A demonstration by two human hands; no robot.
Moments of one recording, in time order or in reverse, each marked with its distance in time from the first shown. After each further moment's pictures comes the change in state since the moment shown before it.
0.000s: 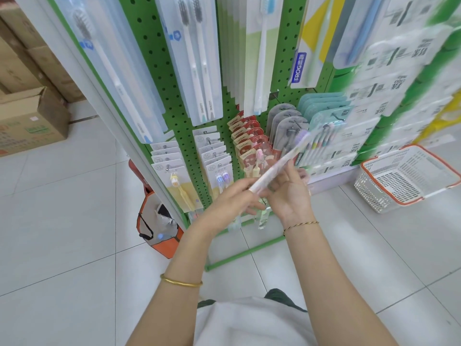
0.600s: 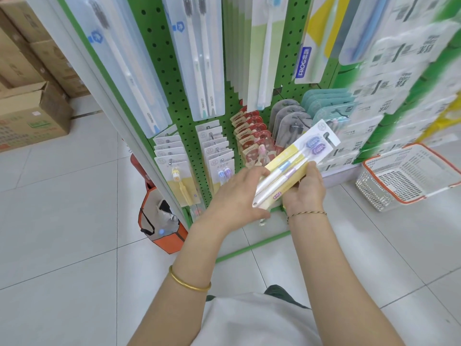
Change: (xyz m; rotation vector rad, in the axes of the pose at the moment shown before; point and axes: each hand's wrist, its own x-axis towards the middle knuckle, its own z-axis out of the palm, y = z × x) left_hand -0.004 0.007 0.005 0.910 0.126 0.232; right_hand 0.000 -0.010 0.007 0.149 0.315 -0.190
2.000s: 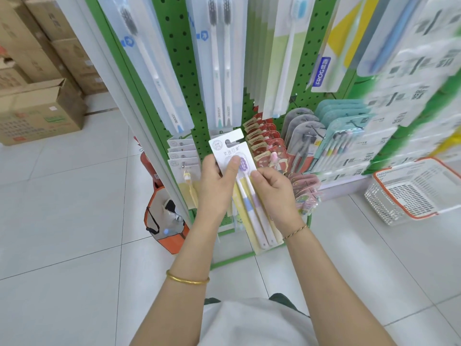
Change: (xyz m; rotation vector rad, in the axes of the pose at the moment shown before) left_hand 0.007 -0.023 -0.018 -0.859 0.681 -0.312; right_hand -0.025 0.034 0.001 -1.019 -0.732 -0.418
